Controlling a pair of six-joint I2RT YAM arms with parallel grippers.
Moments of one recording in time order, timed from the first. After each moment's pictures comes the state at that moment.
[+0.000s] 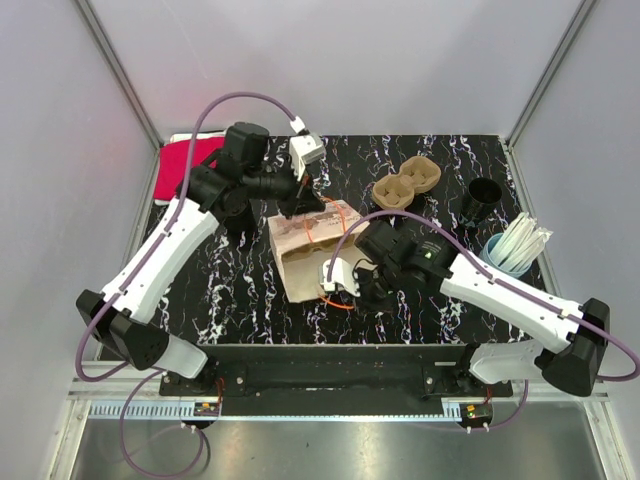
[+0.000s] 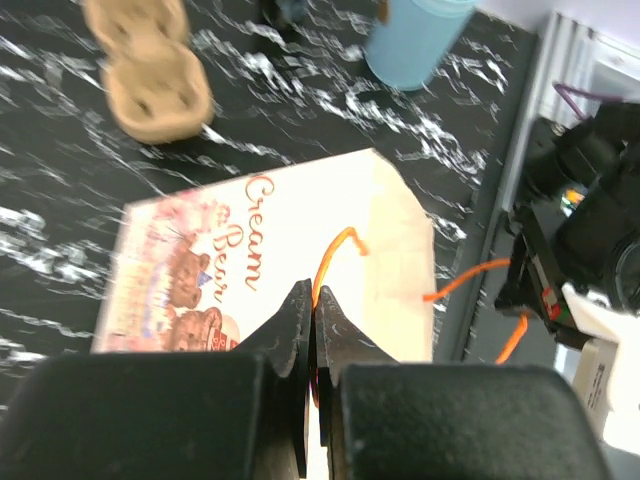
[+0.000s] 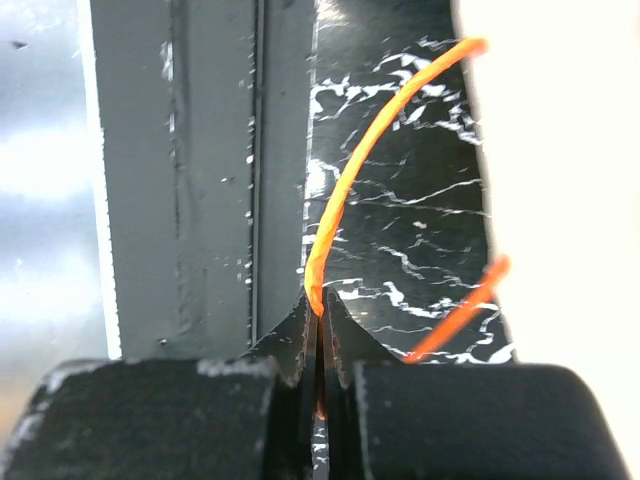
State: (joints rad) left arm -0.53 1.45 1.67 -0.78 0.68 0.19; right arm 0.96 1.28 1.22 -1.00 -0.41 -0.56
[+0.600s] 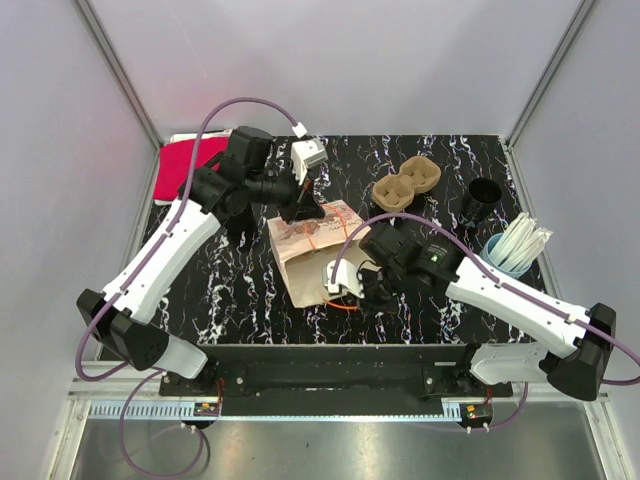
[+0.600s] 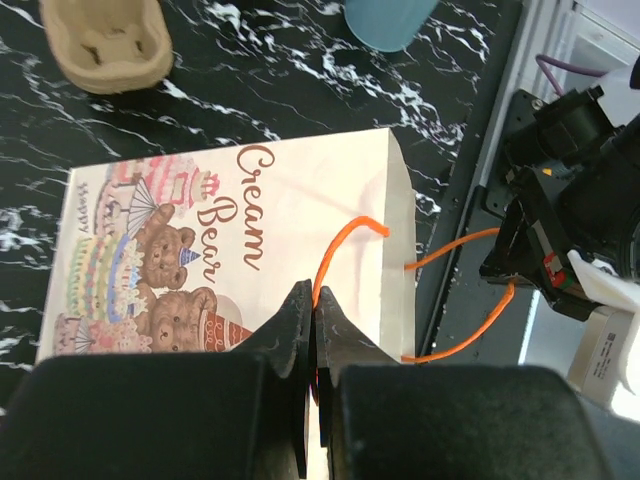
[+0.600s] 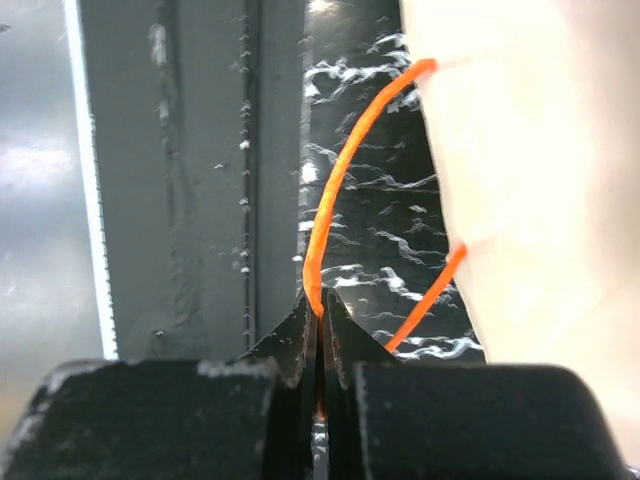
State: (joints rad) left arm -0.55 1.45 1.61 -0.81 0.70 0.17; right arm 0.96 1.23 1.17 -1.01 -0.40 -0.56
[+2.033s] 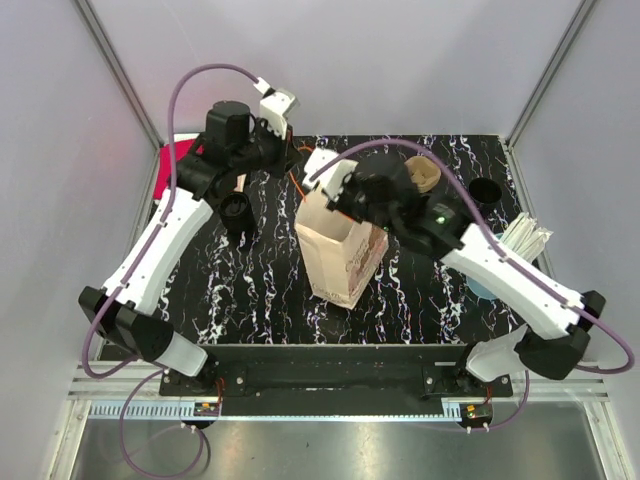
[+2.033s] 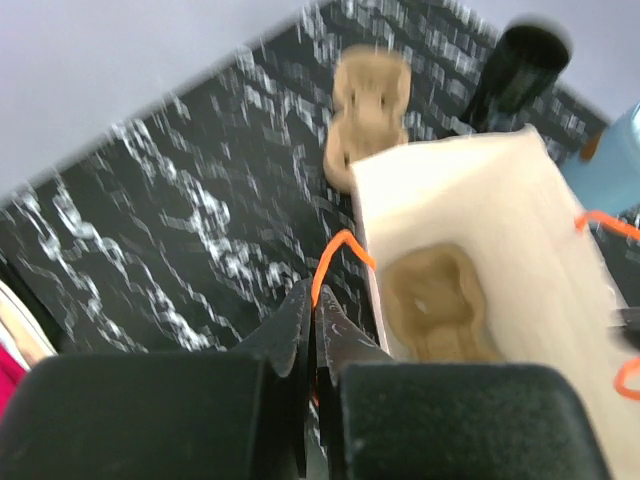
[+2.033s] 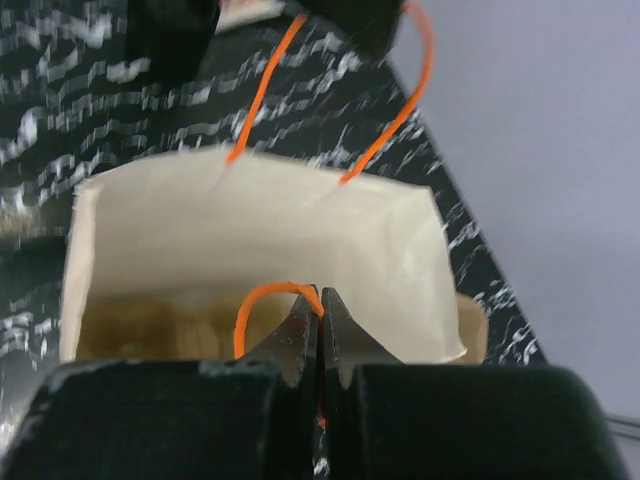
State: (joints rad) left arm -0.44 1.49 1.71 -0.58 0.33 0.03; right arm 0.93 1.41 1.69 -0.66 0.23 -0.46
